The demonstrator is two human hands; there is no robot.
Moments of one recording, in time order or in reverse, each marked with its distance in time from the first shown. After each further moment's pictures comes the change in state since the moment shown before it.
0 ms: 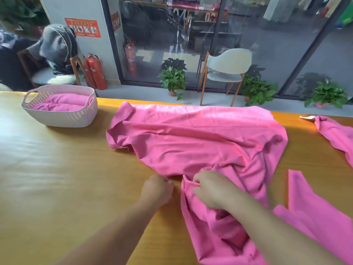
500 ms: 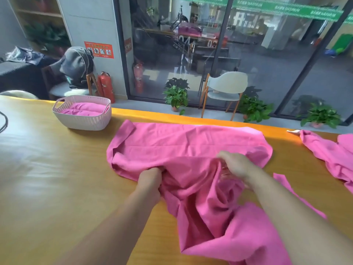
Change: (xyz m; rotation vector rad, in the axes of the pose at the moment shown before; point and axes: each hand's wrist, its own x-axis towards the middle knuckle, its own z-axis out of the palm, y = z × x) left_hand -0.084 0.030 -0.029 -0.865 0.102 -0.211; right_hand -0.049 0.035 -0.045 1.035 0.241 0.223
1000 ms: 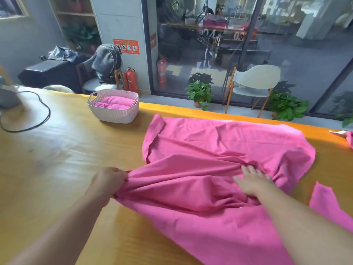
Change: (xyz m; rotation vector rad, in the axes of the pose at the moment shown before) left_hand 0.012 0.033 -0.162 0.640 0.286 0.281; right_hand 0.084 0.093 0.030 -1.178 -0.050 0.159
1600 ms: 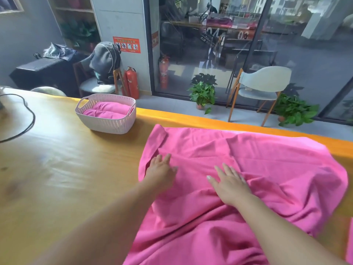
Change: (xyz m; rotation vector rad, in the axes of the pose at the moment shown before) left_hand 0.112 0.060 0.128 0.575 -0.216 0.357; right_hand 0.048 -0.101 -0.017 0.108 0.138 -0.304
